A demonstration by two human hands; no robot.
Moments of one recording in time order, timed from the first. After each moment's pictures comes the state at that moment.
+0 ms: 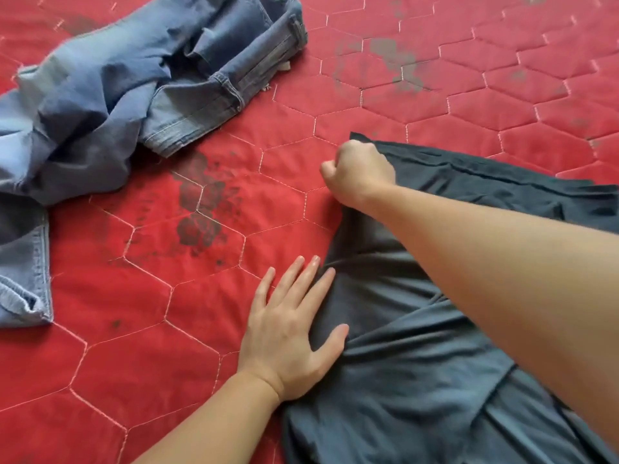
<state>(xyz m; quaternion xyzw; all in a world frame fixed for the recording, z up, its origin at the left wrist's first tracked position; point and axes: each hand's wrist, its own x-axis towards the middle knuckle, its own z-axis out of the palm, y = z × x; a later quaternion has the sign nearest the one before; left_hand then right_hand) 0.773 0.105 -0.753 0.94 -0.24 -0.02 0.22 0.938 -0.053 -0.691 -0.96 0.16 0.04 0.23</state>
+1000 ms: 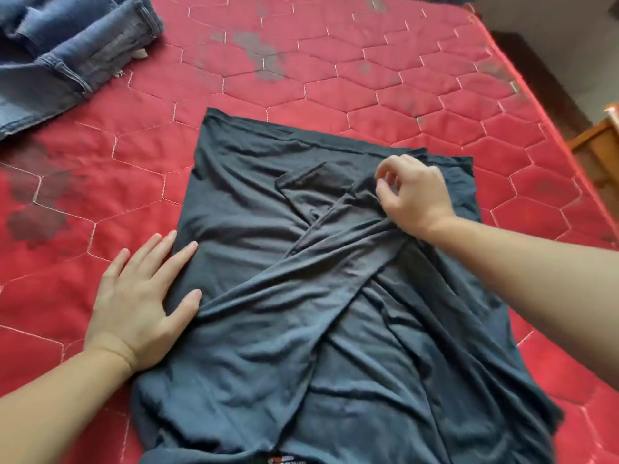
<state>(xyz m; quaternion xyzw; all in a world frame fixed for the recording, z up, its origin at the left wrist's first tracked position) 0.777 0.103 -0.759 0.96 -0.24 -0.03 0.15 0.772 -0.287 -0.689 -0.98 0.09 -0.14 0.13</state>
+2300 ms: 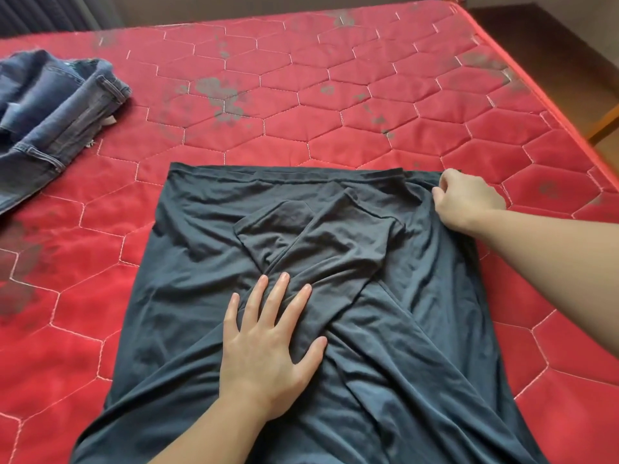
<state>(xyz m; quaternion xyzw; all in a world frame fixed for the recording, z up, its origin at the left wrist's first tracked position) 0.716 -0.092 -0.742 0.96 -0.27 -0.06 0.09 0.776 -0.441 -0.701 -0.93 0.35 0.04 0.09</state>
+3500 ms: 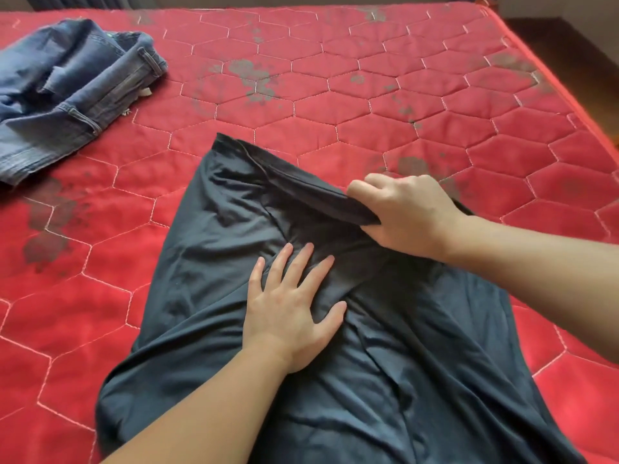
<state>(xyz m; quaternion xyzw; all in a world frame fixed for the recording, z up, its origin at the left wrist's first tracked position) 0.718 -0.091 -0.737 0.96 -0.26 -0.07 0.11 0.757 -0.311 -0.669 -0.98 -0.17 -0.14 -0.02</state>
